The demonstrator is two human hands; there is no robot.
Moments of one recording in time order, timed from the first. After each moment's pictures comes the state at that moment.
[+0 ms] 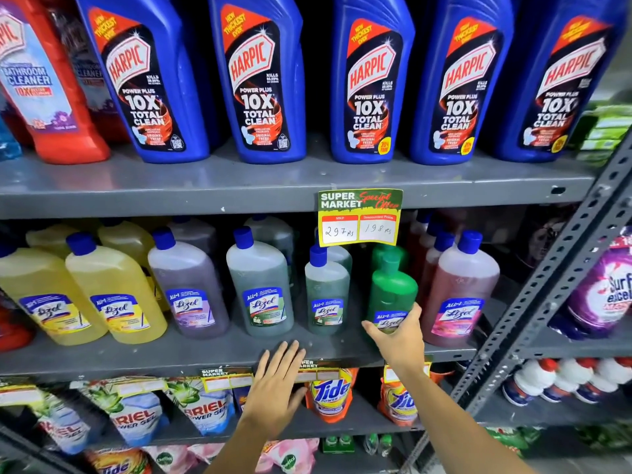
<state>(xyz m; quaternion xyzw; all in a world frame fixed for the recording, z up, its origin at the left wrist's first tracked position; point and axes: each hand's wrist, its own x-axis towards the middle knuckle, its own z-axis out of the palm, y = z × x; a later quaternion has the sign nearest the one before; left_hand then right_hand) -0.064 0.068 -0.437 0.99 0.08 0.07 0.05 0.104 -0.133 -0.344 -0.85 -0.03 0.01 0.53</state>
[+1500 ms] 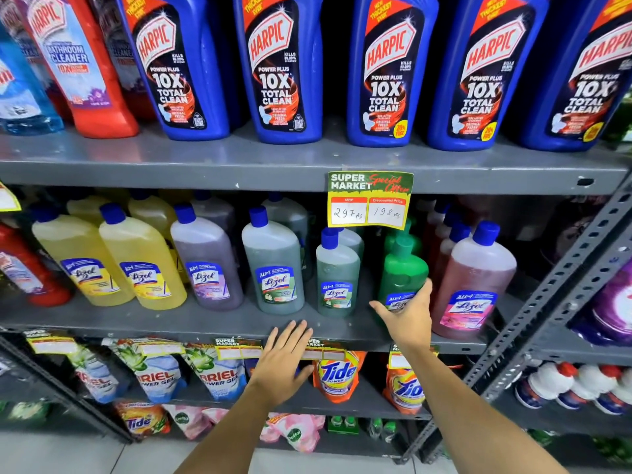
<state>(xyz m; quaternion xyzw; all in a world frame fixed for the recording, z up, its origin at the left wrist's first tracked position) -0.067 0.062 -0.419 0.99 0.09 0.00 0.05 0.120 -0.134 -0.338 -0.83 -0.10 -0.02 0.54</state>
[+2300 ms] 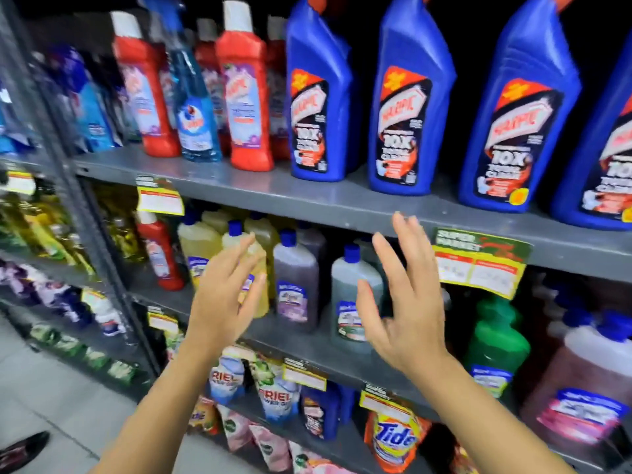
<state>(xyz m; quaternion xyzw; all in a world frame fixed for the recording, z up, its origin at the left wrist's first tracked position) -0.193 0.144 -0.189 0.86 0.18 0.47 0.00 -0.009 -0.050 -0.149 -0.55 -0.60 -0.35 0.47</state>
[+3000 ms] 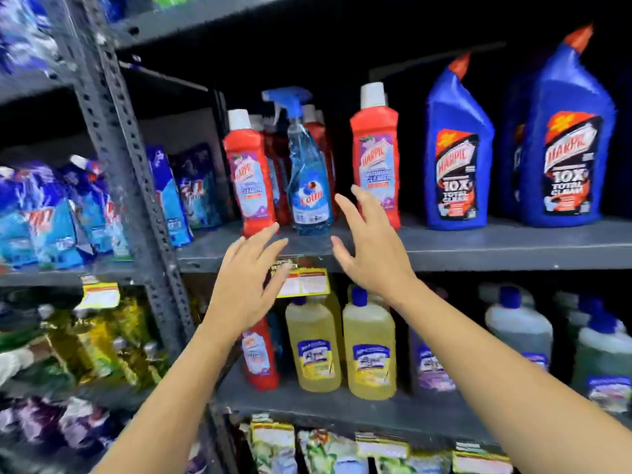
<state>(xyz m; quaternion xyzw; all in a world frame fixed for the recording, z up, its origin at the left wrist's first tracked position) -0.322 0.415 -0.085 0.90 0.09 0.42 -0.12 -0.148 0.261 -0.066 -0.68 -0.53 -0.34 0.38</state>
